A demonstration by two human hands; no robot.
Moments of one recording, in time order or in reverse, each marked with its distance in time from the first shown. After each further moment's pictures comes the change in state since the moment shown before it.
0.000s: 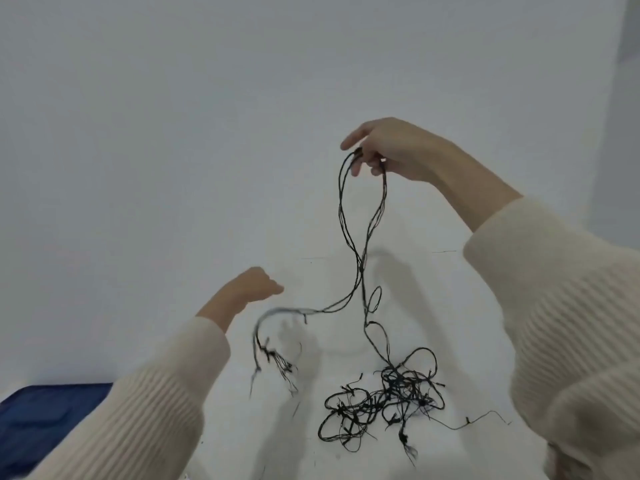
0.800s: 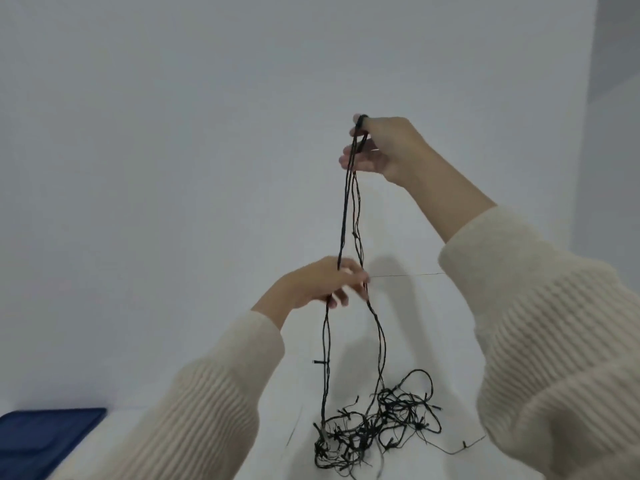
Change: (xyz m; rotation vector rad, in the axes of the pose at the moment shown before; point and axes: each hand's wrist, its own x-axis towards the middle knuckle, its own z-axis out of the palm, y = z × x) left_hand -0.035 0.089 0.023 -0.203 -0.395 0.419; right_hand 0.002 -0.036 -0.001 0.563 0.292 0.018
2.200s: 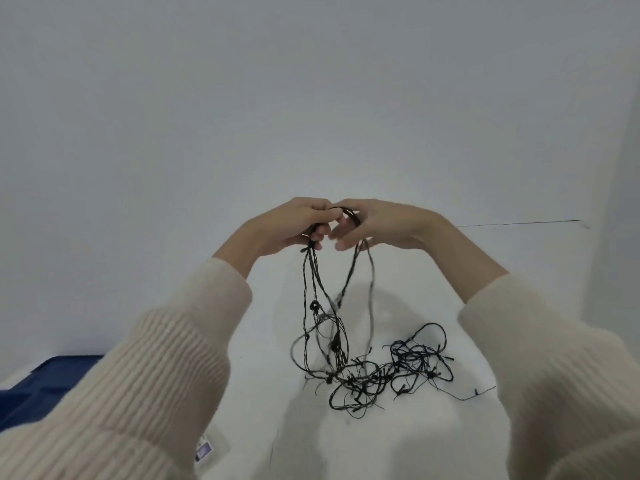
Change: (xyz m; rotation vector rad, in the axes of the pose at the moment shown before) left_hand -0.015 -0.021 -0.037 -0.116 0.108 0.045; right_hand -0.046 0.134 -0.023 -0.583 -0.700 0.203
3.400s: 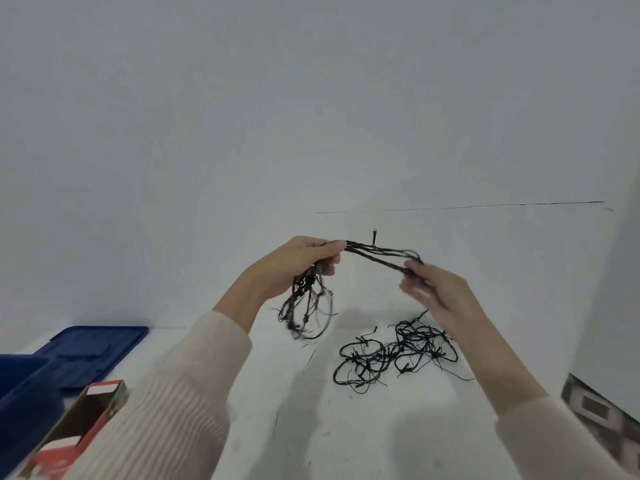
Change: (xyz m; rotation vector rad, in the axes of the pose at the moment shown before) left_hand -0.026 -0.071 0.037 -0.201 0.062 -0.082; right_hand -0.044 0.132 0.057 1.130 0.657 0.144
